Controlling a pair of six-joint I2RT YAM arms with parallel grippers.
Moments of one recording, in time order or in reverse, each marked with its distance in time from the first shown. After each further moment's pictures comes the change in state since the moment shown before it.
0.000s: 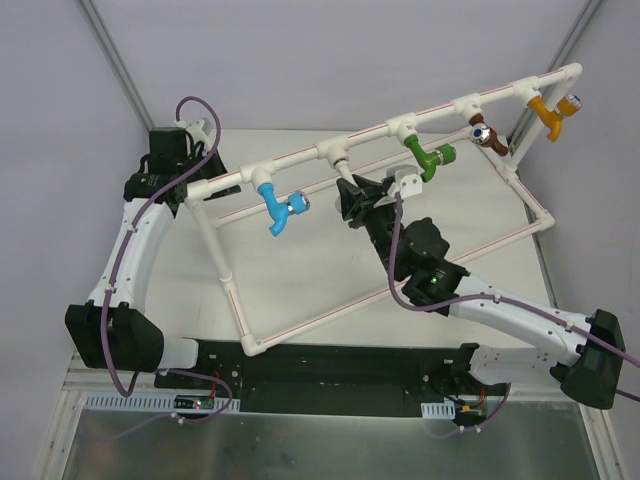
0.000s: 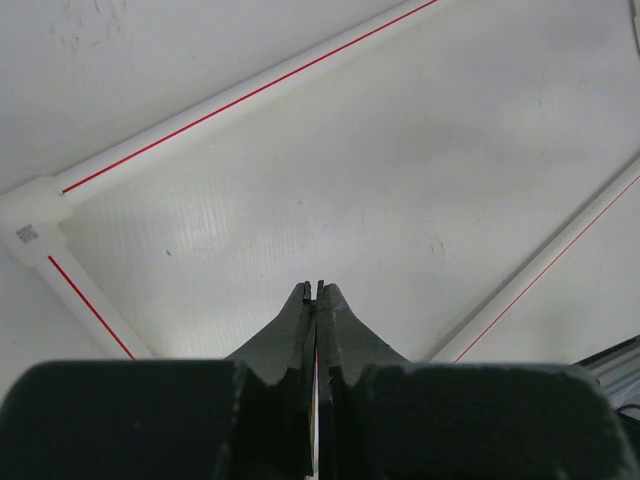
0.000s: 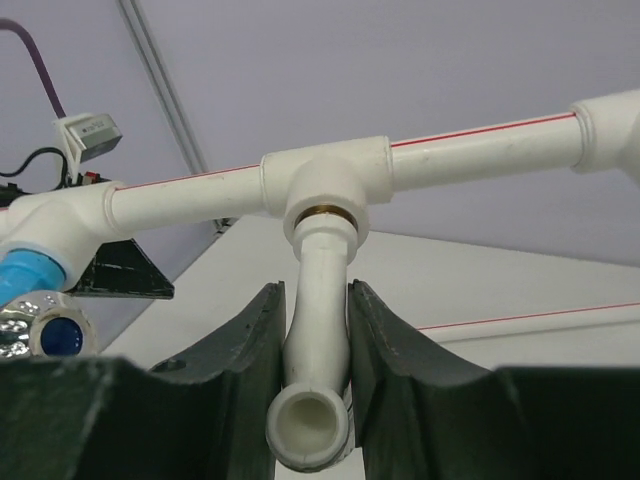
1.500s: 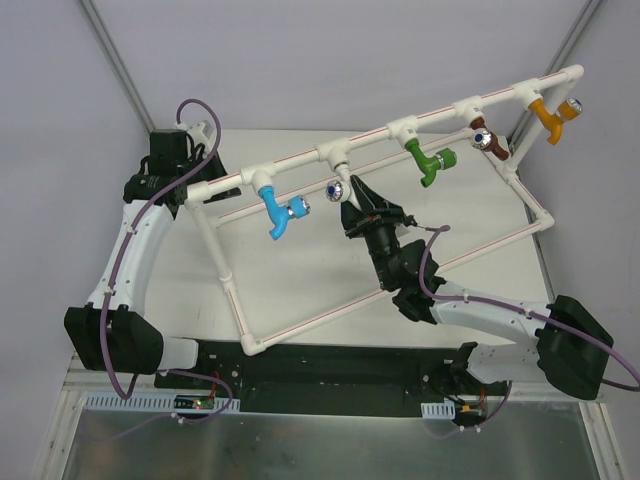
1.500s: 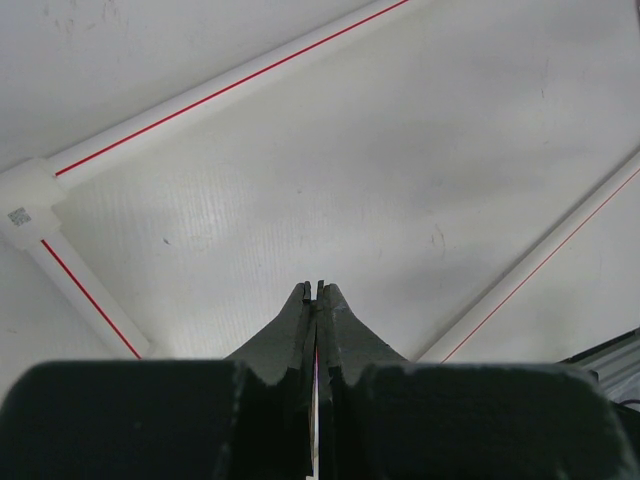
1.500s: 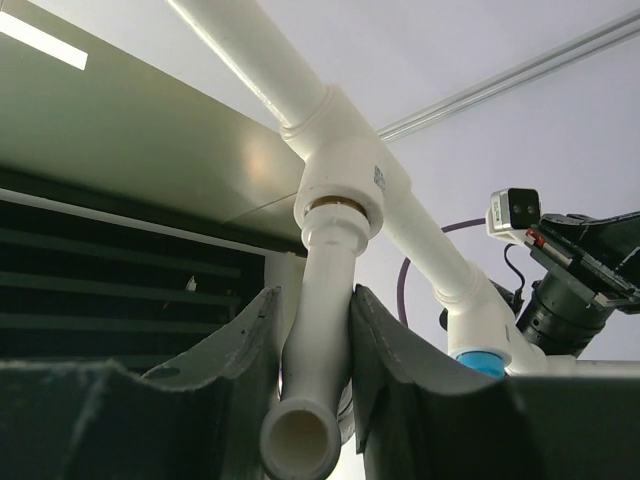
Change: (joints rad) left arm -0.005 -0.010 -0.007 -0.022 0.000 0.000; right arm -0.036 0.088 -0.271 0.439 0.044 2.077
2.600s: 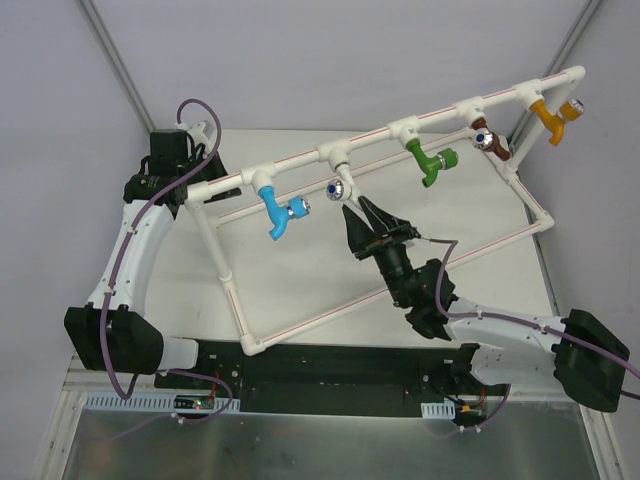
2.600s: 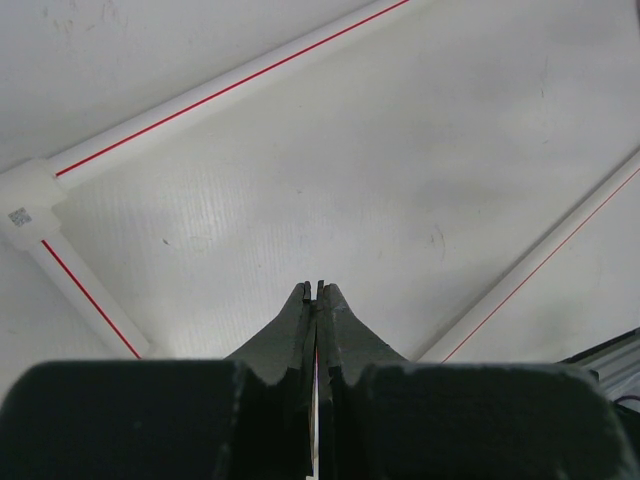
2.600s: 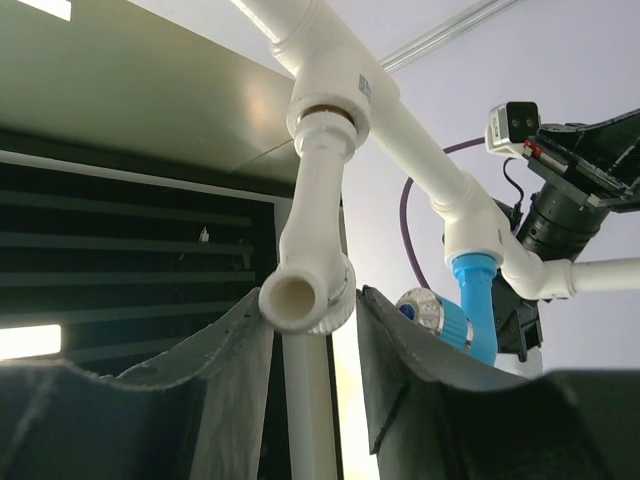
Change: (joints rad) left arm -0.001 -0.001 0.000 0.001 -0.001 0.000; right arm 0.039 -0.108 -0.143 0.093 -0.089 0.026
